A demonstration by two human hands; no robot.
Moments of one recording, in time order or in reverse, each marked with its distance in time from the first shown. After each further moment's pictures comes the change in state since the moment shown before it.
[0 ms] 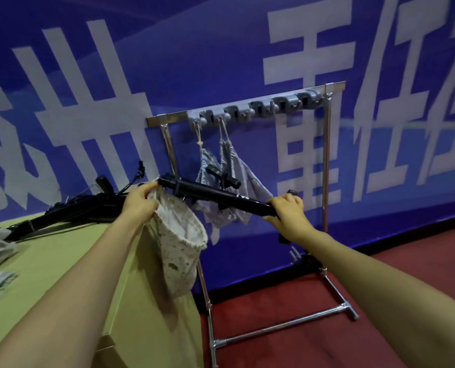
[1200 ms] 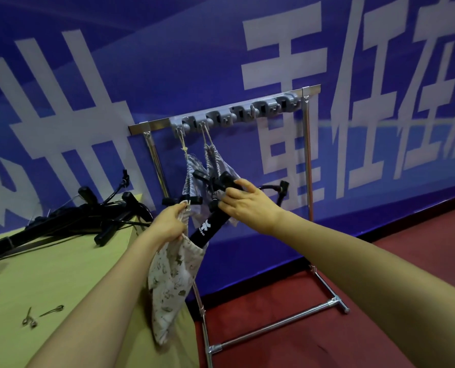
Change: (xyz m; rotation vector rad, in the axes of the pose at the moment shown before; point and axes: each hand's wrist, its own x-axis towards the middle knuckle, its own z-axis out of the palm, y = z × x) left_hand -0.042 0.027 0.053 0.309 -0.385 0.065; right_hand 0.017 -0.044 -0.021 -0.671 0.349 -0.767
